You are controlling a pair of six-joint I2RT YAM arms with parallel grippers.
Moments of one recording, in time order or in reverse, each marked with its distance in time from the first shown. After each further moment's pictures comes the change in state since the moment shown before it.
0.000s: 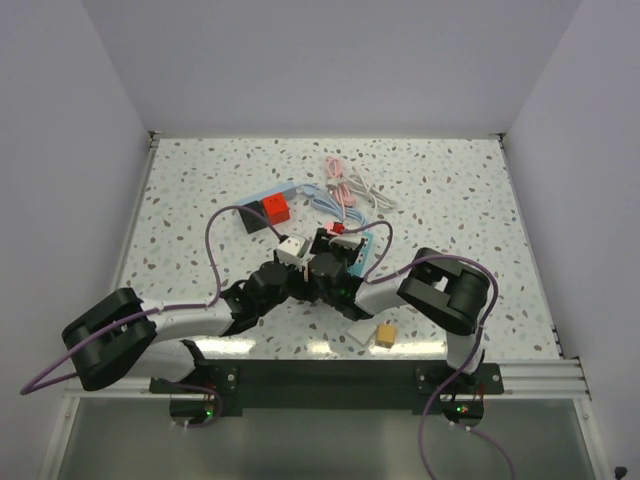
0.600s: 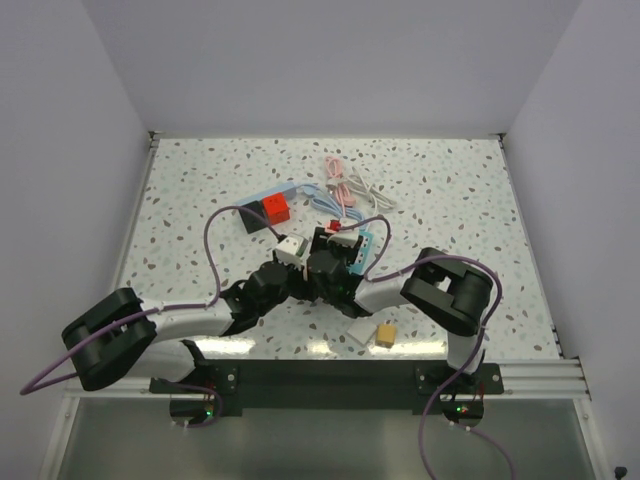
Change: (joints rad) left arm 0.000 0.000 0.000 -0.001 -0.007 -0.019; right arm -0.002 -0.019 0.021 -0.099 -0.012 0.001
